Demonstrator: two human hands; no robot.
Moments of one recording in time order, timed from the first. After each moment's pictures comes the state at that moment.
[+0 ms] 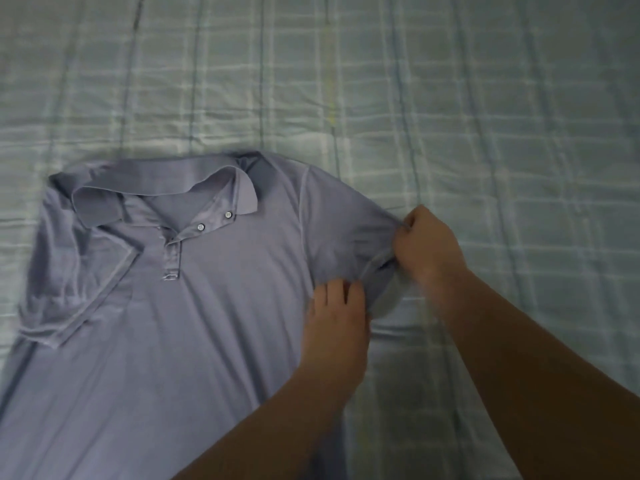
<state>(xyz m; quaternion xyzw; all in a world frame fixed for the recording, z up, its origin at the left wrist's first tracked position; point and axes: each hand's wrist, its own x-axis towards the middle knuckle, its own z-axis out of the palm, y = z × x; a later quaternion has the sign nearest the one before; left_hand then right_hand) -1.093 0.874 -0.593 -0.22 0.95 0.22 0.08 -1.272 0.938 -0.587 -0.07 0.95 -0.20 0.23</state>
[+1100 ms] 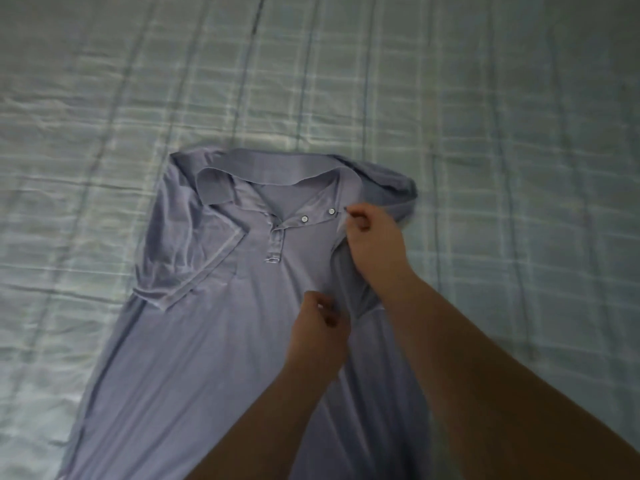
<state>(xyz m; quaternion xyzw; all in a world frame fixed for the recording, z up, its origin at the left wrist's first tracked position) -0.989 0.757 -0.585 -0.51 0.65 0.57 -0.01 -1.145 0.757 -0.567 -0.15 0.87 -0.42 0.22</state>
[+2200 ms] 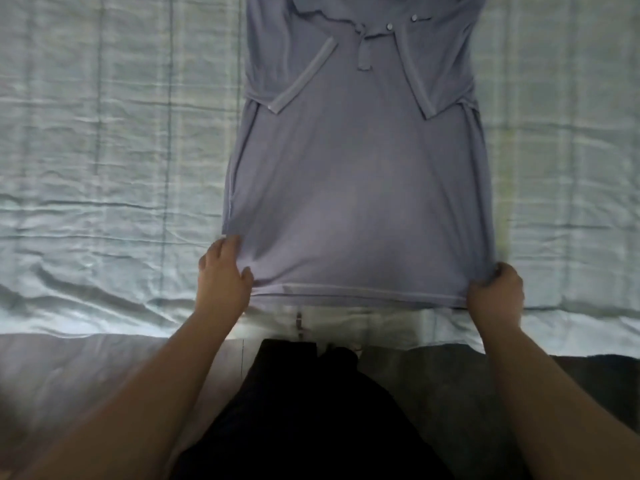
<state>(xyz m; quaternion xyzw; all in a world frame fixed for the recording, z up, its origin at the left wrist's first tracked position) -0.558 0.661 -0.567 -0.42 0.85 0.28 0.14 -0.795 1.021 -0.555 0.15 0.95 -0.15 0.22</state>
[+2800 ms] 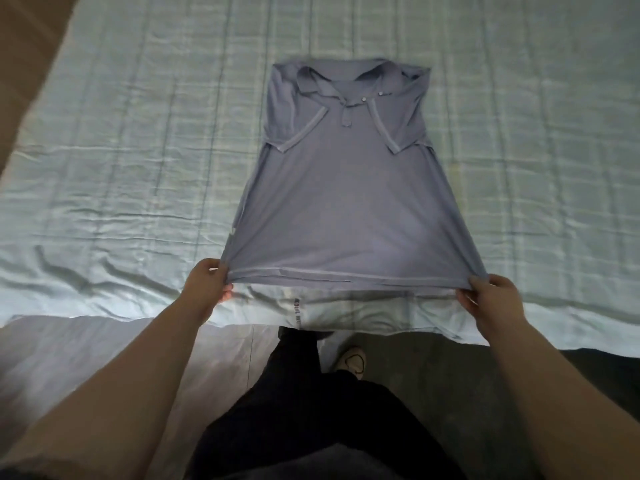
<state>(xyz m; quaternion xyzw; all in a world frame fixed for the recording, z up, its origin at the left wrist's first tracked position) -0.514 0.672 -0.471 -0.61 0.56 0.57 0.01 -0.779 1.075 -0.463 0.31 0.72 -0.57 0.25</state>
